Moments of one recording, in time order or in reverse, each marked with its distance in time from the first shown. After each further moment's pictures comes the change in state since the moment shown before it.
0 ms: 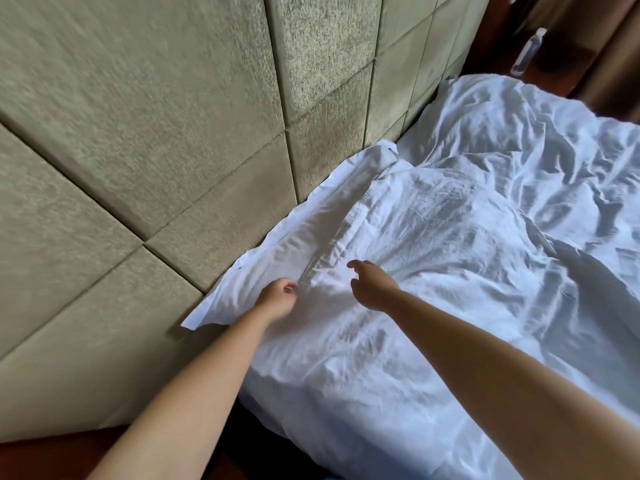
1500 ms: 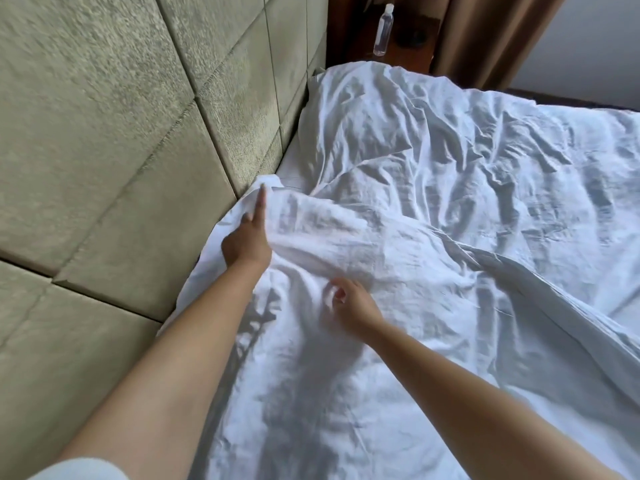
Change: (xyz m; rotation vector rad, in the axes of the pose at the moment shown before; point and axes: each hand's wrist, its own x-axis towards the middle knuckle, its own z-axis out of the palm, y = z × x) left_hand 0.241 0.283 0.050 0.700 0.324 0.533; right_hand 0.128 0.140 -0.085 0.407 0.304 0.346
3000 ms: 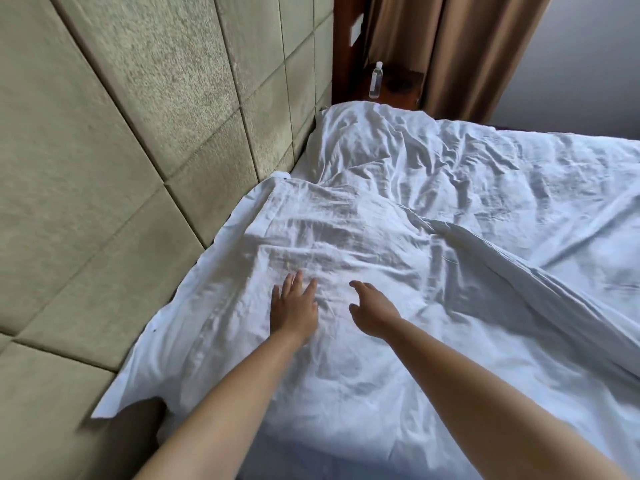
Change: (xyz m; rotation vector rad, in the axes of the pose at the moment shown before) left_hand -0.323 0.042 0.019 0.028 -0.140 0.149; right_hand -0.228 0.057 -0.024 -0.275 -0.023 -0.107
